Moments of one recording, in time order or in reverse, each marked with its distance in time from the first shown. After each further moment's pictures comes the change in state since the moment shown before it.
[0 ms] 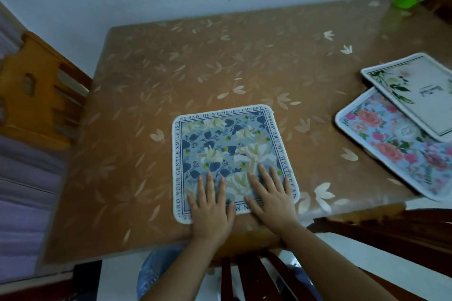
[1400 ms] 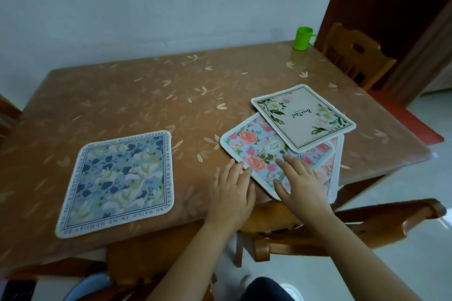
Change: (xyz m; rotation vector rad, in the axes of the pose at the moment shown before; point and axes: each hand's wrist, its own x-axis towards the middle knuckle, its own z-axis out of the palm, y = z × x) left_hand -0.035 0.350 -0.074 -0.254 0.451 0.428; right_hand -0.134 0.259 -0.236 0.007 0.337 0.101
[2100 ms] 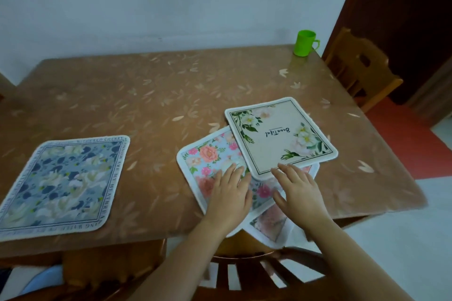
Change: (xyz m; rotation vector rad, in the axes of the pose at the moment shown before) left_hand 0.117 0.096 0.118 0.072 -0.137 -0.066; right_hand 0.092 0.181 -0.021 -0.082 -0.026 -0.289
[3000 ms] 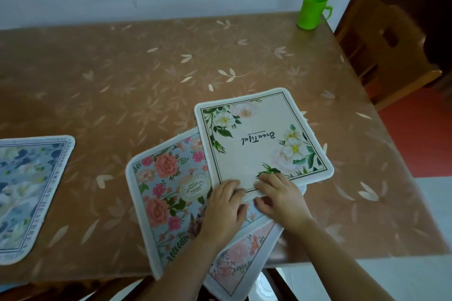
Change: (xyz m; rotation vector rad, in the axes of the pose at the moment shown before) left_hand 0.087 0.025 0.118 -0.116 0.012 -0.099; right_hand 0.067 0.130 0.087 0.273 -0.059 -0.148
